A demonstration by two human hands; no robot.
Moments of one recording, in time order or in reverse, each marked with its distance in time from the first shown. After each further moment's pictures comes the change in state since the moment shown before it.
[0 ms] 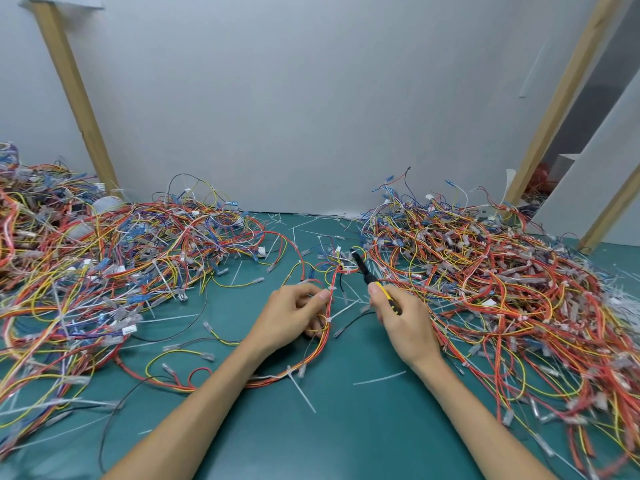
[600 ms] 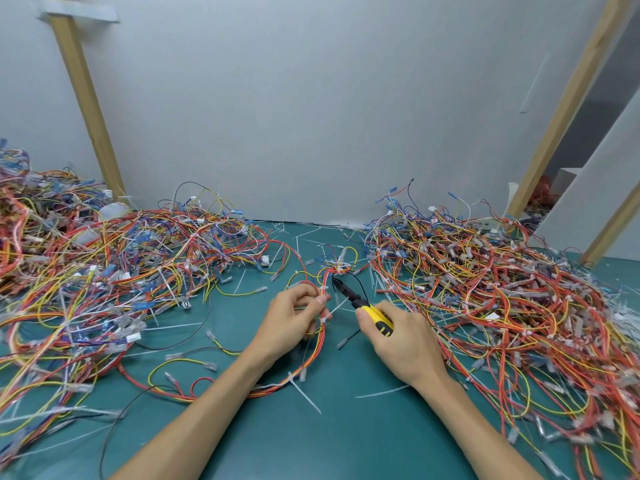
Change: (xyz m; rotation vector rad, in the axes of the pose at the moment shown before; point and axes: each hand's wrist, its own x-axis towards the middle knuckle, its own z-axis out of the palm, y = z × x) left_hand 0.004 -0.003 0.000 -0.183 0.079 0.037; right_hand -0.004 -0.003 -0.002 -0.399 -0.059 -0.090
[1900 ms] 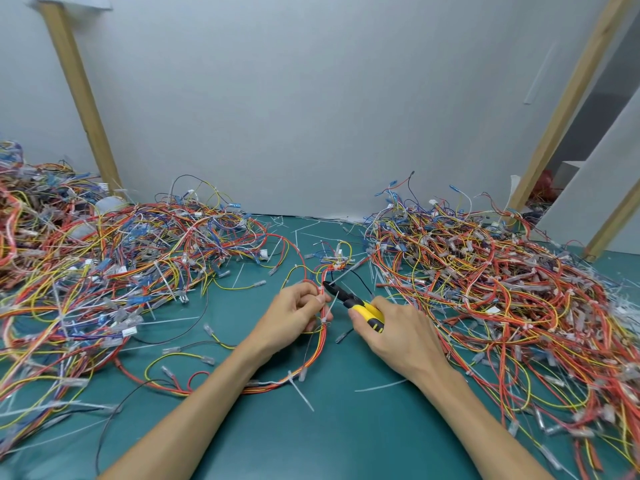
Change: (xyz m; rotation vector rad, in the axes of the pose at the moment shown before) left_hand -0.001 0.003 -0.001 -0.007 -0.118 -0.051; right_hand 0.004 -0.002 0.000 -0.216 -0.067 -0.063
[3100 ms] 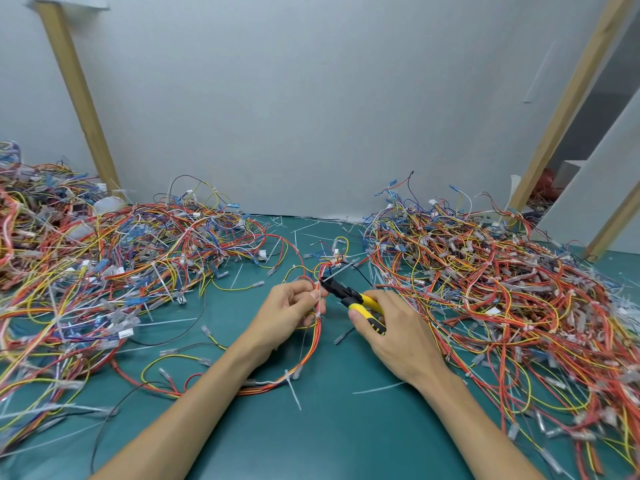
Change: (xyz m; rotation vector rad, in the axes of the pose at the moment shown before) left_hand 0.003 -0.003 -0.003 -0.123 0.018 0.039; right_hand -0.002 0.005 0.005 0.251 -0.004 -0.035
